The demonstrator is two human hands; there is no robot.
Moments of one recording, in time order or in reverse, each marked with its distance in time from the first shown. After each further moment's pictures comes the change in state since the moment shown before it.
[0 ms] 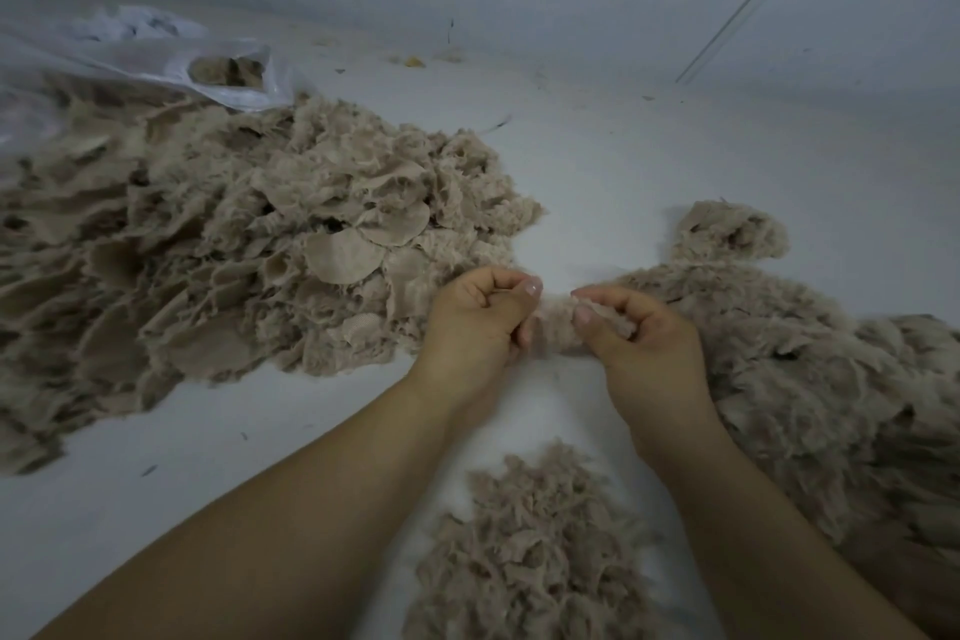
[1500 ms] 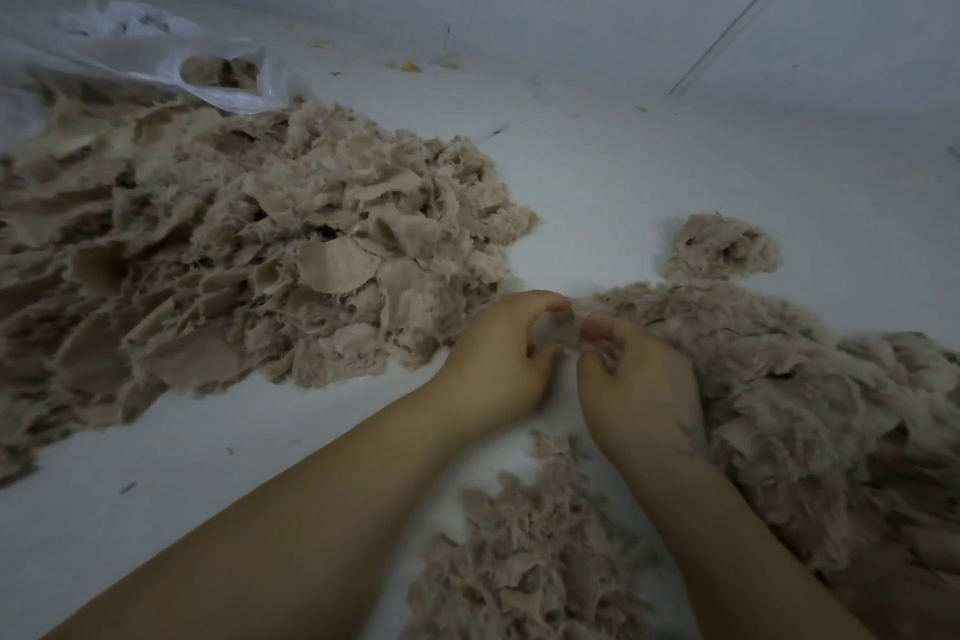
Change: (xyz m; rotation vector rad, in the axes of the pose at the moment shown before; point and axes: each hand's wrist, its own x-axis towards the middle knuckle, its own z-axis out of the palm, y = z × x) left_hand 0.004 0.001 0.001 0.921 -0.201 0.237; right_hand -0.001 0.008 -0.002 -0.828 0.050 -0.040
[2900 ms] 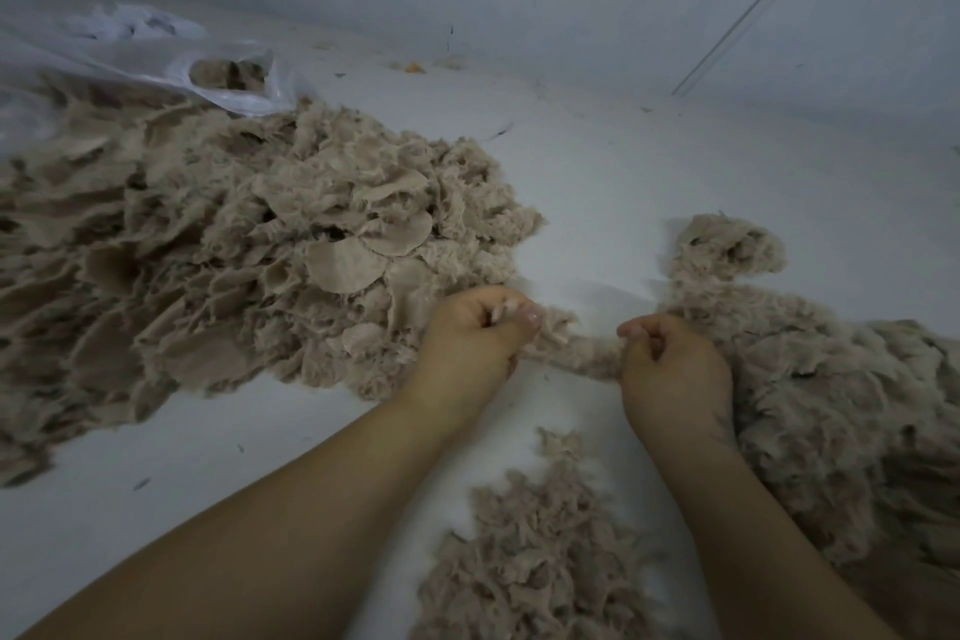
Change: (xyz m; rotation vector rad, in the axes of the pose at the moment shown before) left_hand -0.013 0.002 -0.010 -0.702 0.188 -0.160; right_hand 0.012 0.017 -0.006 0.170 0.129 0.079
